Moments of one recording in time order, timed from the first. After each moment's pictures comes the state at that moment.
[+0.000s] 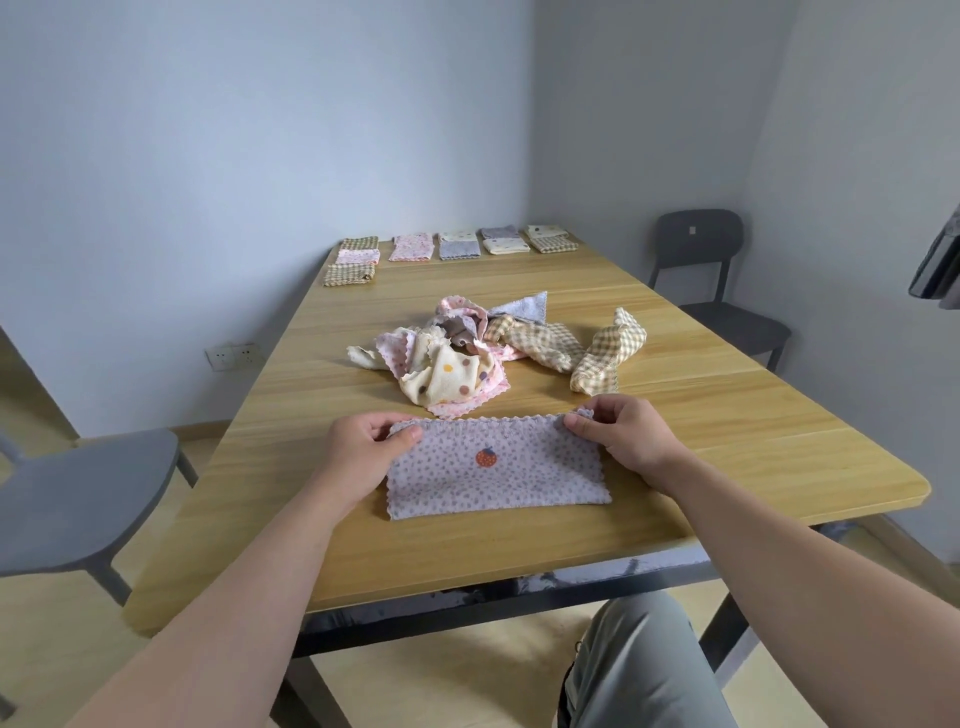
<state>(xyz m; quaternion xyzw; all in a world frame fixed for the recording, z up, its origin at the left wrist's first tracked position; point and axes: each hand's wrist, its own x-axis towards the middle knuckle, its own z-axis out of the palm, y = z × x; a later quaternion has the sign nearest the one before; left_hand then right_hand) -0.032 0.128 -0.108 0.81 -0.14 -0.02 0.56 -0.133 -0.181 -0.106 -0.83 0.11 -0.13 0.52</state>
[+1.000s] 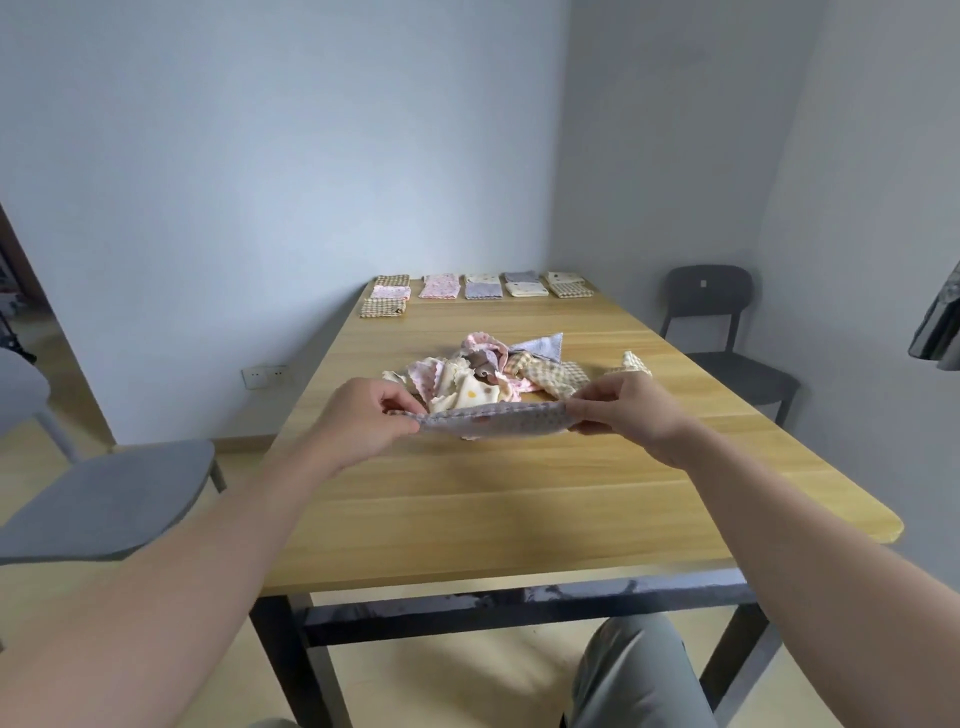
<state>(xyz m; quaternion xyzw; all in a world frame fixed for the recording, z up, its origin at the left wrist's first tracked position) -0.055 0.164 -0.027 0.88 -0.21 0.05 0.43 -0.156 -0.149 -0.014 -0.85 0.06 -0.09 0.52</state>
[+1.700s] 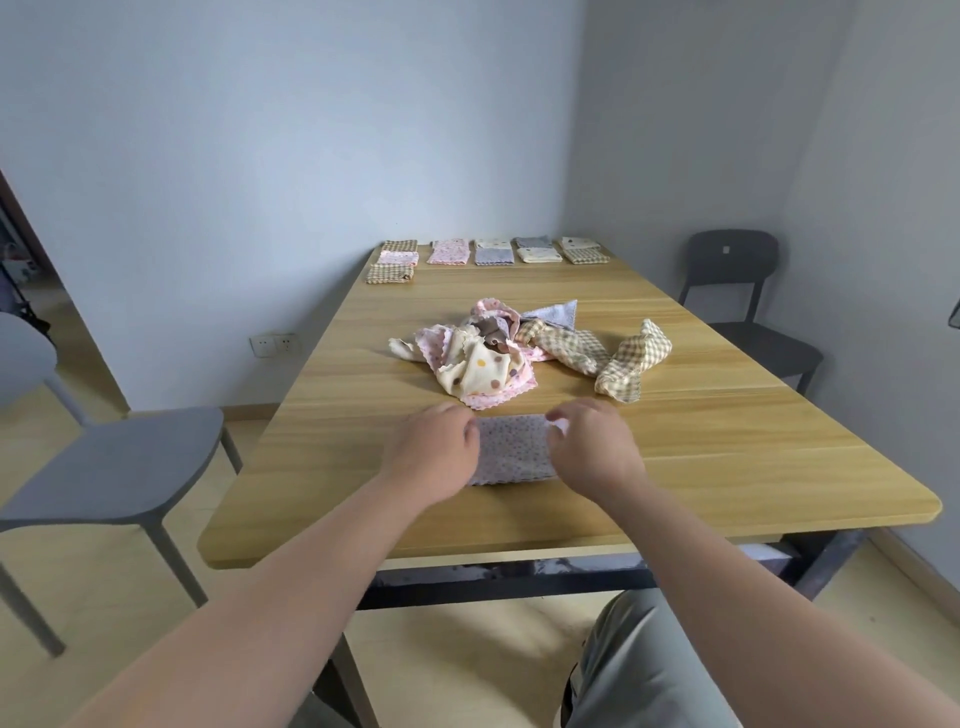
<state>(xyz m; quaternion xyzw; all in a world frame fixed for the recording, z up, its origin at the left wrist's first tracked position) -0.082 0.105 -0.092 0.94 -0.26 0.11 0.18 -0.148 -0.087 -0.092 -0.96 0.10 -0.20 0.18</state>
